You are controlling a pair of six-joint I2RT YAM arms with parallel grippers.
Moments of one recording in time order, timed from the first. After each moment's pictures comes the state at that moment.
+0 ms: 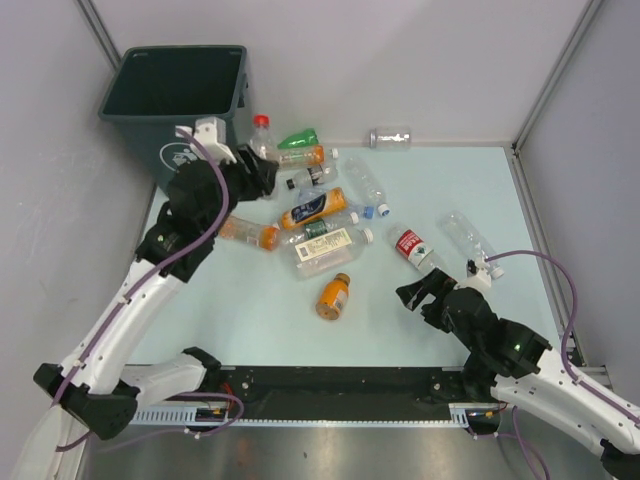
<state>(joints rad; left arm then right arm) -0.55 1.05 1.25 -0.32 -0.24 -0.42 0.89 0.41 0.46 -0.63 0.42 1.20</state>
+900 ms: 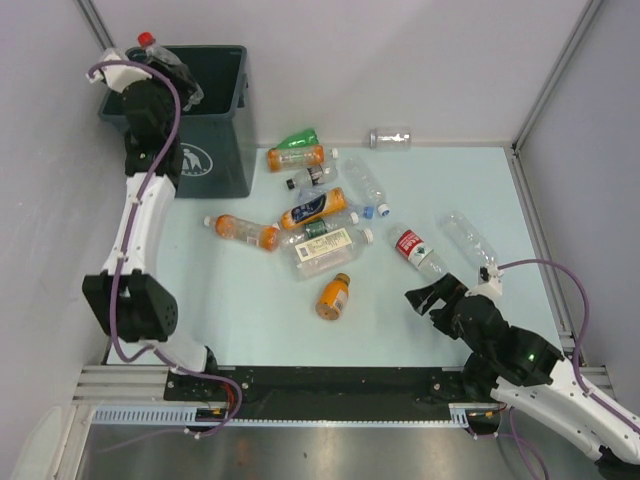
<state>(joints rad) 0.01 1.56 1.62 0.07 -0.25 -0.61 0.89 0.28 0.46 -0.75 0.44 1.24</state>
